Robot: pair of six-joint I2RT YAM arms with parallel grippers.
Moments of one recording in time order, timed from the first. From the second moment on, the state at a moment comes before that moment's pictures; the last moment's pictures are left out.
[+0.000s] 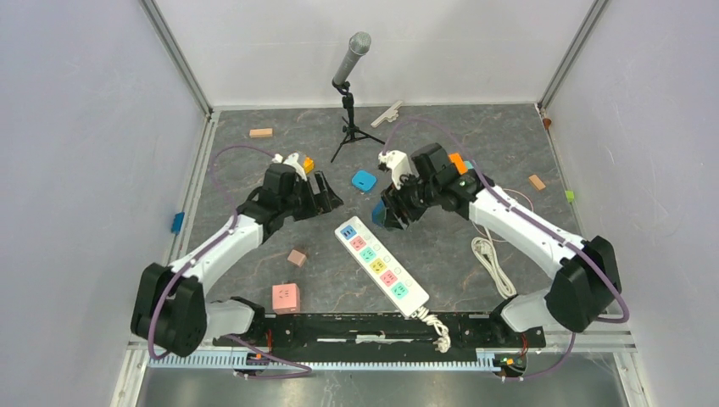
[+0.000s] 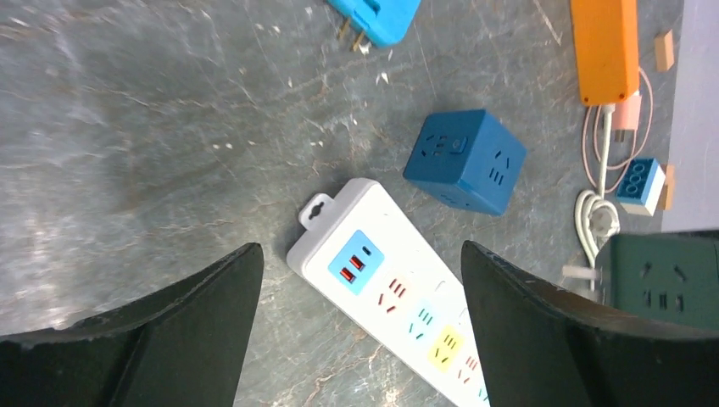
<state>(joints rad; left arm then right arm) -0.39 1.28 0.73 -0.14 0.21 -0.63 0.68 1.40 1.11 -0.57 -0.34 -0.09</state>
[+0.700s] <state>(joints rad) -0.29 0.86 0.76 -0.40 0.10 -0.36 0.58 1.64 1.35 -0.73 -0.59 -0.07</state>
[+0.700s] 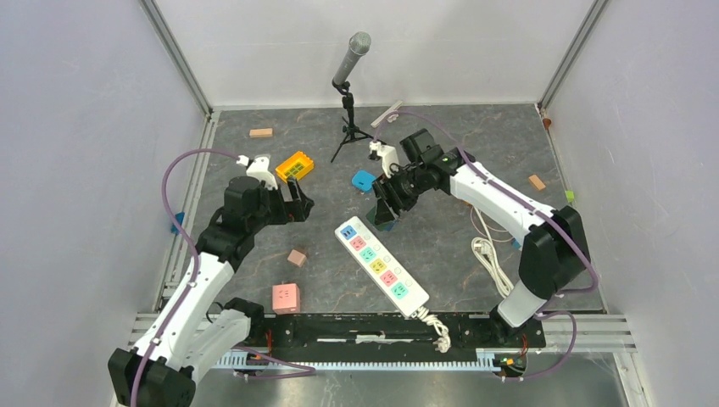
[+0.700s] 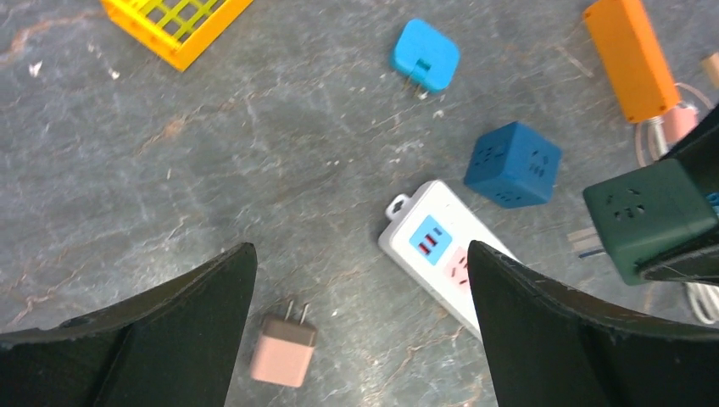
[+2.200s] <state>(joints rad) -0.29 0.87 0.70 -0.41 0.00 -0.33 0.74 1.90 1.41 -0.65 -0.47 0.12</state>
